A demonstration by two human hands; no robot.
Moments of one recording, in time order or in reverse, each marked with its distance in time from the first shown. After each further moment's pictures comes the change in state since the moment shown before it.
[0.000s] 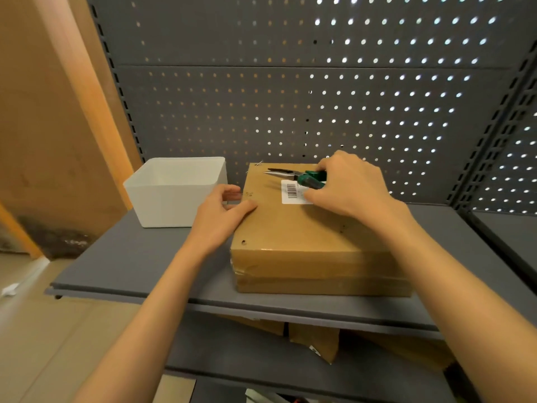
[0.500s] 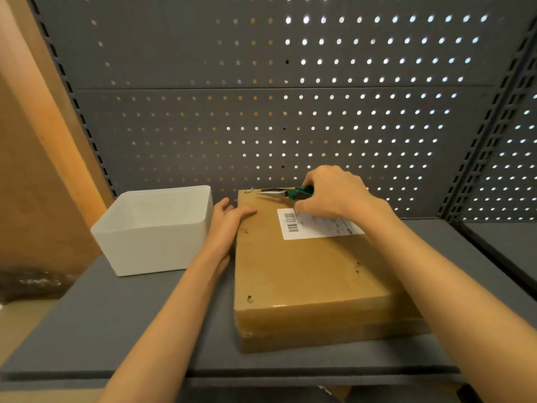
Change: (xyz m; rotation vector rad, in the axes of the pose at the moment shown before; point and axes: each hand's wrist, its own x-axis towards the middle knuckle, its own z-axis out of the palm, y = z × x) left_hand 0.078 -0.019 0.030 -0.451 -0.120 -0.322; right_hand 0.060 0.000 0.018 0.041 -0.151 0.096
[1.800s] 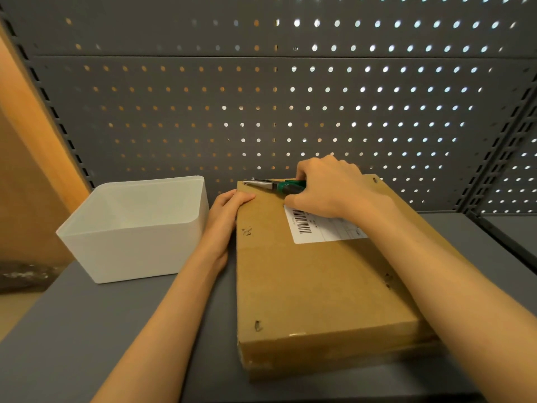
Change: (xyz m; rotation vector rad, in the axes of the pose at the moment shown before) left_hand 0.034 -0.018 -0.002 -0.096 -0.102 0.025; right_hand 0.024 -0.008 0.024 -0.045 0.069 -0.095
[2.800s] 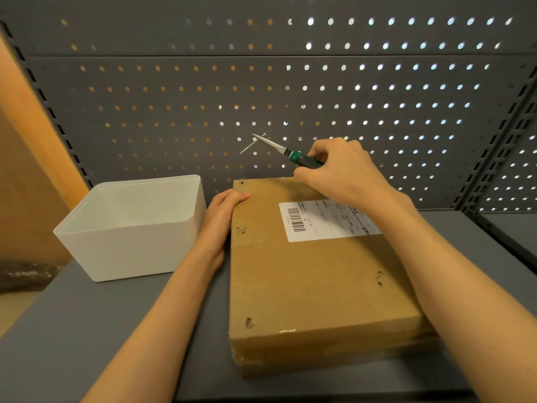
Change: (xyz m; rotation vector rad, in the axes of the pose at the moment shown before) left_hand -0.005 0.002 -0.001 -0.014 -0.035 -0.042; right_hand -0.004 0.020 -0.010 0.354 0.165 0.088
